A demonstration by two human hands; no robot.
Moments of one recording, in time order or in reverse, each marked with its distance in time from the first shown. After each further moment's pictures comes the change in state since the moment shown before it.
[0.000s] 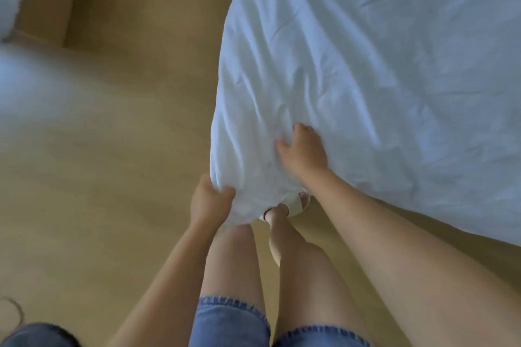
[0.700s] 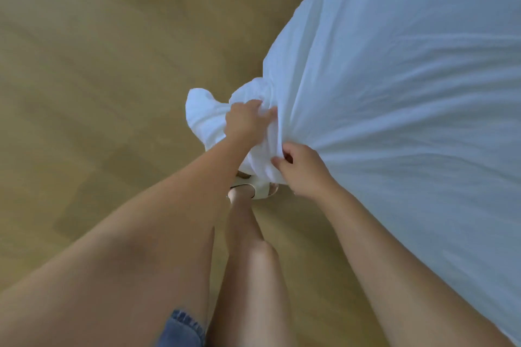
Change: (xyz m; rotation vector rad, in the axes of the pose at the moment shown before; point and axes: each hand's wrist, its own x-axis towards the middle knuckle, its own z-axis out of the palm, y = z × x) left_hand 0.124 0.052 0.048 0.006 -0.145 0.016; right_hand 0.000 -0.017 0.023 -0.123 -0.420 -0.136
